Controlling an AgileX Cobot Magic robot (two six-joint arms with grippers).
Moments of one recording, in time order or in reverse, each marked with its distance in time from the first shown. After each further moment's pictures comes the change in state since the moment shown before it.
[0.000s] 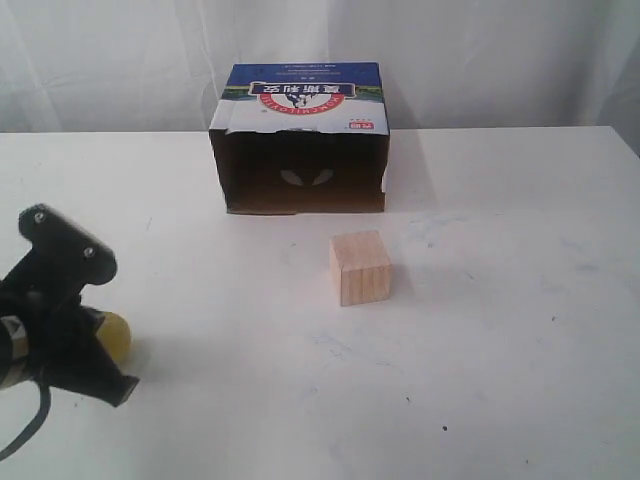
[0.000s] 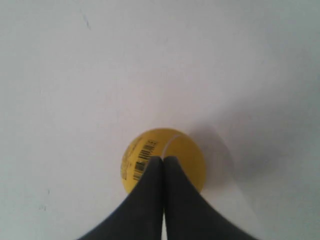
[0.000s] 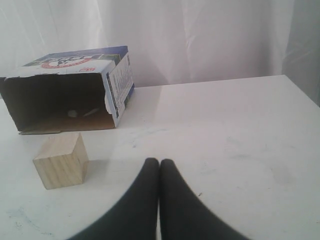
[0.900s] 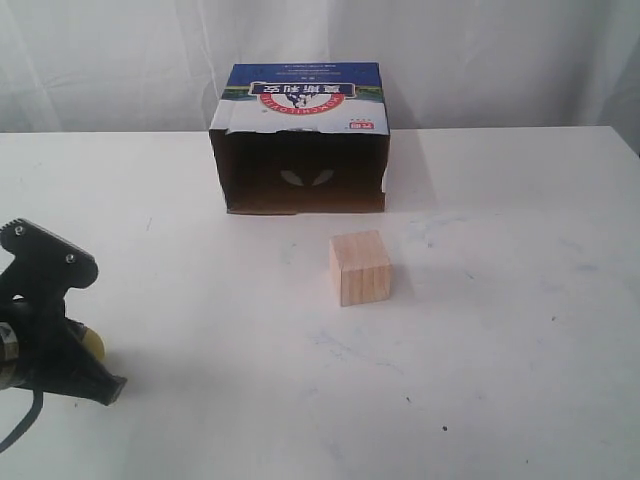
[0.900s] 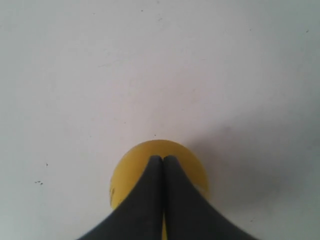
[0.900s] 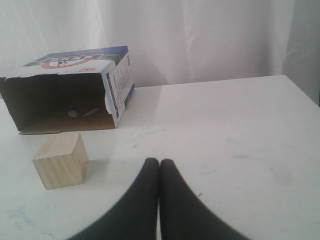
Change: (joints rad) left arm 0.094 0.065 0.018 0.032 -0.047 -0.074; right arm 0.000 0.000 0.000 0.000 0.000 0.000
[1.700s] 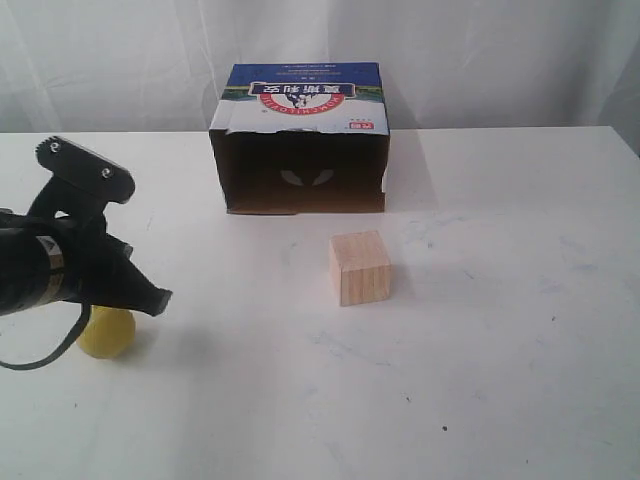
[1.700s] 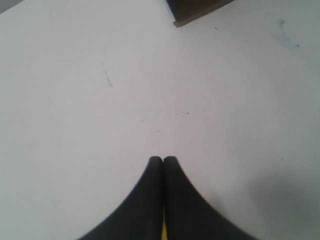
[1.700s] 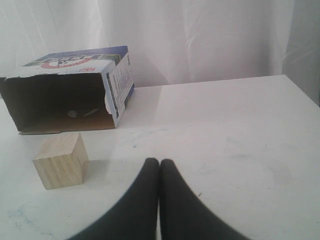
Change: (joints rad) left arm 0.000 0.028 -0.212 0.026 -0.018 0.006; right arm 0.000 0.000 0.000 0.000 0.000 0.000
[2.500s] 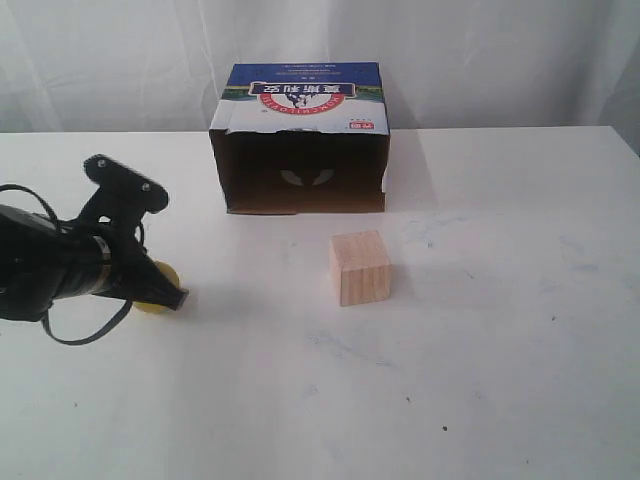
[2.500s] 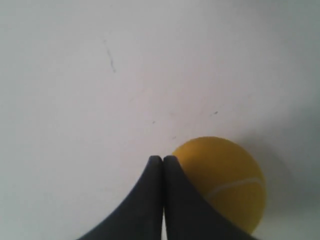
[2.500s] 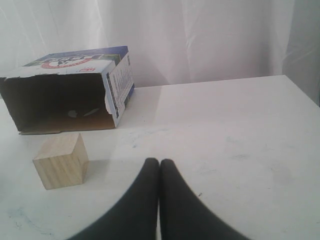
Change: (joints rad) left arm 0.032 0.294 -0.145 0.084 0.011 -0.052; right arm 0.000 0.000 0.000 0.000 0.000 0.000
